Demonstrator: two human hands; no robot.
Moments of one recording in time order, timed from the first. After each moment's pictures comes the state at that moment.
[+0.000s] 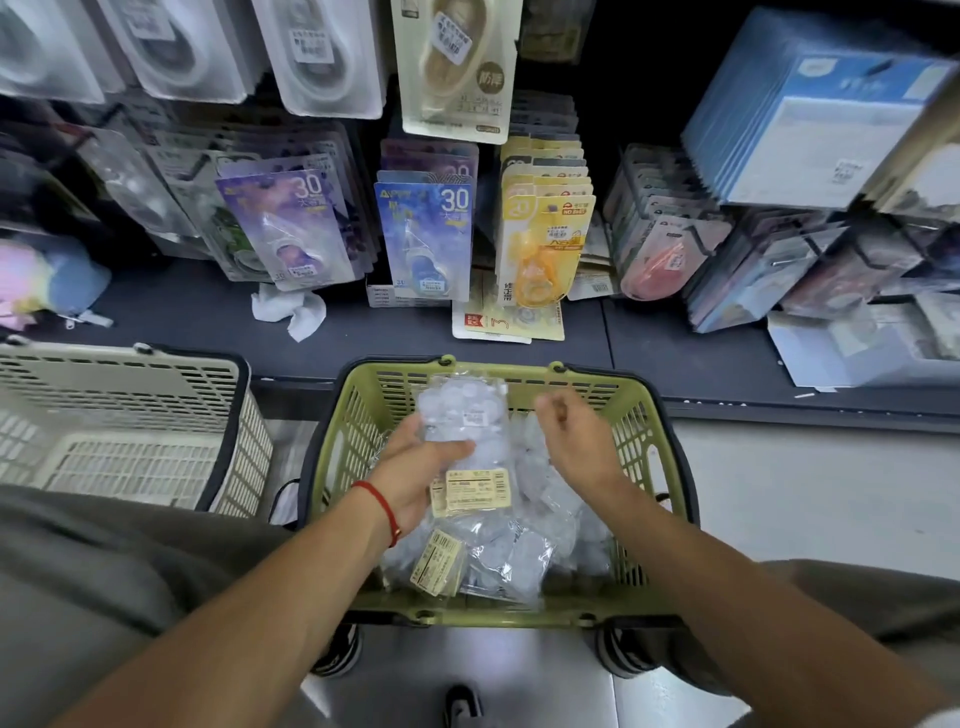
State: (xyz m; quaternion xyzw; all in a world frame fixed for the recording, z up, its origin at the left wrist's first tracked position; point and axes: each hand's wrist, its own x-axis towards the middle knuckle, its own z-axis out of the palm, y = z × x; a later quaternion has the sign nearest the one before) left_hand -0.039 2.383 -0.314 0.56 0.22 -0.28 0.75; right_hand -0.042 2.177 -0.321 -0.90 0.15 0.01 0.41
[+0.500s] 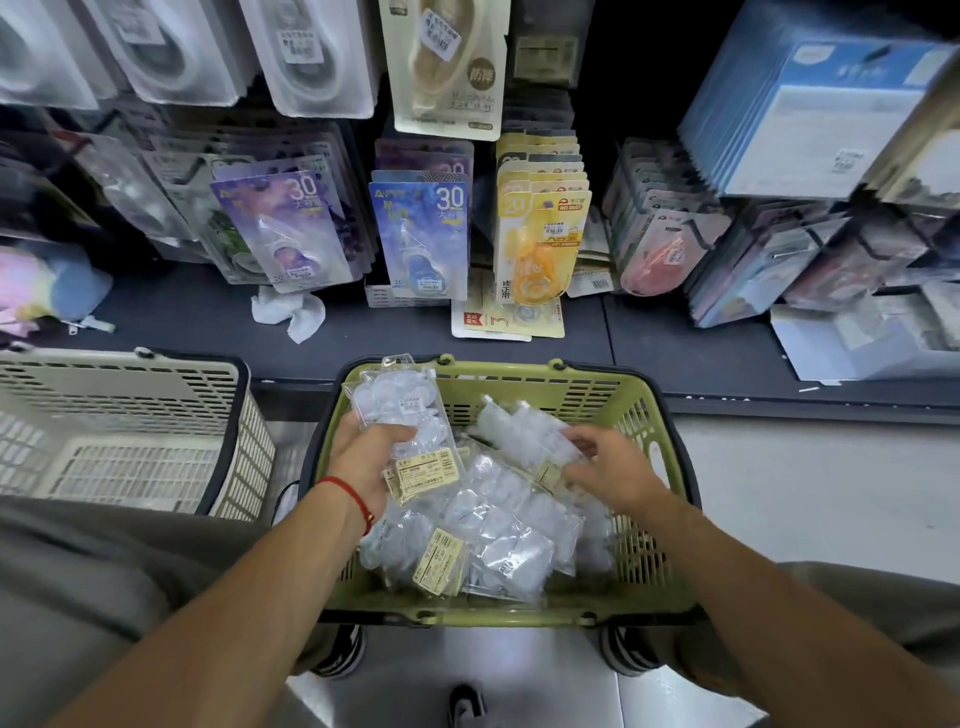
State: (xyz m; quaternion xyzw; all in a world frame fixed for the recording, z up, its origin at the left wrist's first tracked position) left_hand -0.023 2.417 -0.322 0.55 0.34 -0.15 0.75; right_hand -0.065 2.123 -0.346 -0.89 0.11 0.15 0.41
